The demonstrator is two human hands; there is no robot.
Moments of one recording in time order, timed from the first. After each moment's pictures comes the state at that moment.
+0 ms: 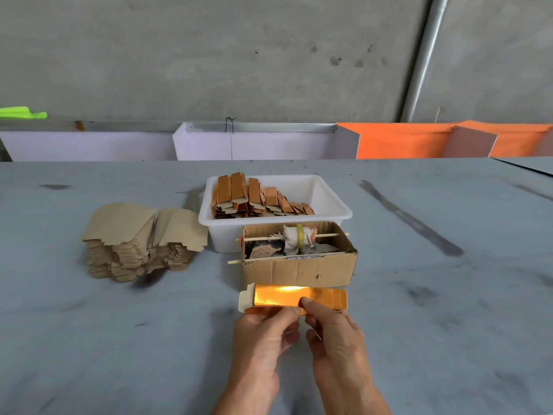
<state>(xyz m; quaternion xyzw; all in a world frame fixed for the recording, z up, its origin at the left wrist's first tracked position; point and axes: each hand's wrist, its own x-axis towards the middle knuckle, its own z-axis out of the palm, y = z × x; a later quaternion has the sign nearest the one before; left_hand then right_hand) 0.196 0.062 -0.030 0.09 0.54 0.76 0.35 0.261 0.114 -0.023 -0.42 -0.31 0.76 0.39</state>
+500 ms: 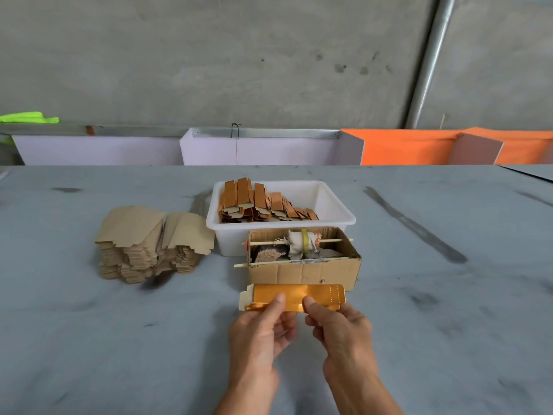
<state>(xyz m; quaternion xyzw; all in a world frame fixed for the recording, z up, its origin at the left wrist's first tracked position) 0.192 0.058 -0.022 0.00 0.51 0.80 0.33 0.264 0.119 -0.016 -0.43 -0.41 0.71 0.39</state>
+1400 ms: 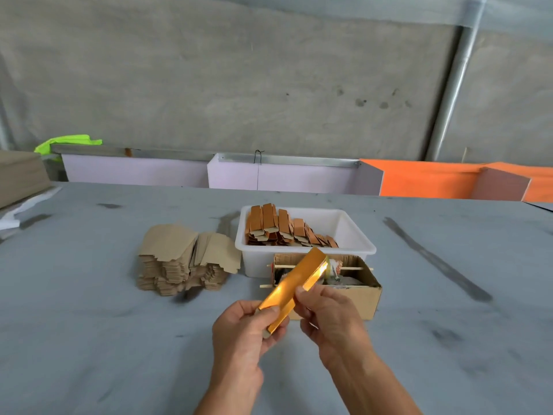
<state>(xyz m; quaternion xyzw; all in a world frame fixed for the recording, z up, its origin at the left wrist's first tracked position) 0.162 0.017 0.019 0.05 0.55 0.79 0.27 0.232 0.103 0.039 -0.35 -0.49 0.75 0.28</state>
